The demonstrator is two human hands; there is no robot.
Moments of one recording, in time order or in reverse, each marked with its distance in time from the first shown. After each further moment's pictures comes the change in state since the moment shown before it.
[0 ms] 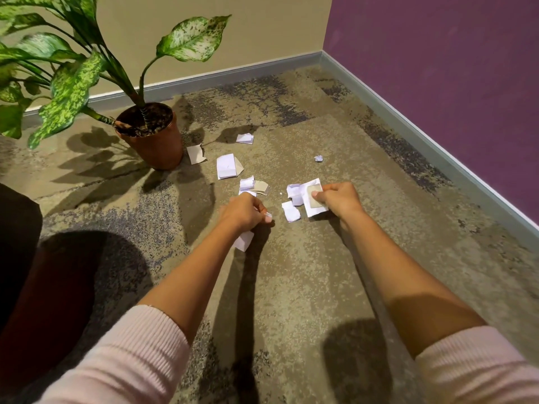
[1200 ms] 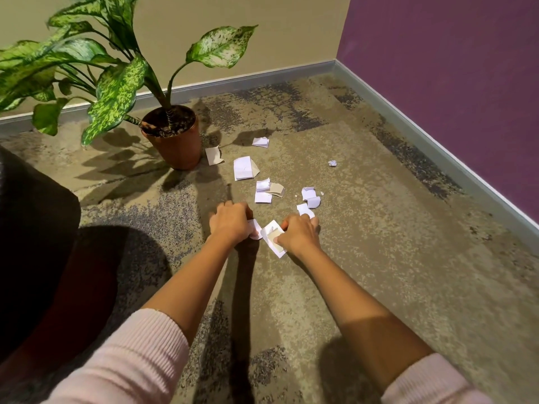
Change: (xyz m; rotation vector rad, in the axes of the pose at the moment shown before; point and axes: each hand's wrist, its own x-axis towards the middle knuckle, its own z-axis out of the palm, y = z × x) left_hand -0.015 -0.050 -0.011 0.301 0.134 -0.092; right_hand -0.067 0.026 0.099 -0.806 -0.115 -0.236
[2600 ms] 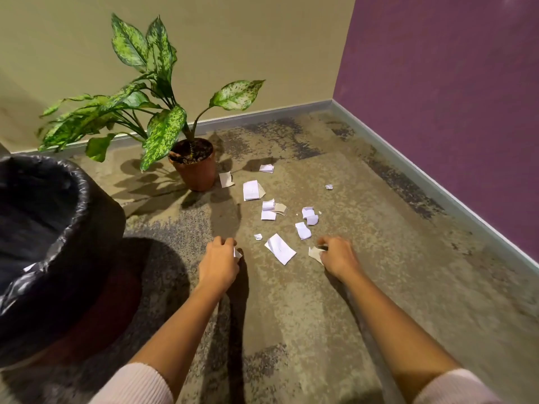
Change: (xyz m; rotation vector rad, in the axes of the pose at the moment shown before) left_hand -0.090 -0.041 -0.001 -0.063 0.116 0.017; right_hand -0.040 0.065 -0.054 0.004 0.078 -0.031
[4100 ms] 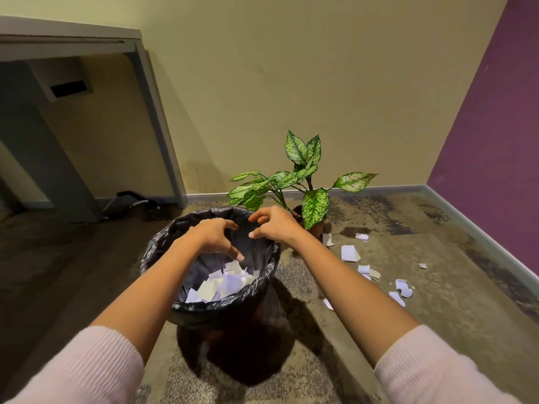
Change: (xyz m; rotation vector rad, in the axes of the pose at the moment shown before) left_hand -0.108 -0.172 -0.327 0.047 -0.049 -0.147; right_hand -0.154 -0.419 -0.067 0.320 -0.346 -0.660
